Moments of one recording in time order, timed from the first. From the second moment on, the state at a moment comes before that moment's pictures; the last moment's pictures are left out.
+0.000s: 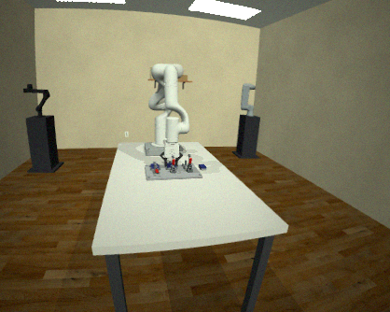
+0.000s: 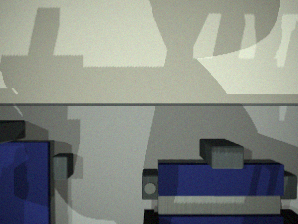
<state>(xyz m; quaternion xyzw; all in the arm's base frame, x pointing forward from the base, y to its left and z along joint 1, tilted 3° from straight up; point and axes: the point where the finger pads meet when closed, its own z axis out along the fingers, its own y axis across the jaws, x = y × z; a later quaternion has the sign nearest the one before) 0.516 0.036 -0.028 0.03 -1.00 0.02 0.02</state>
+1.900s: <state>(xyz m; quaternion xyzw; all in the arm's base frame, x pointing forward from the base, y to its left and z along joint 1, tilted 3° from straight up) 0.518 0.037 0.006 0.03 -1.00 0.02 0.02</state>
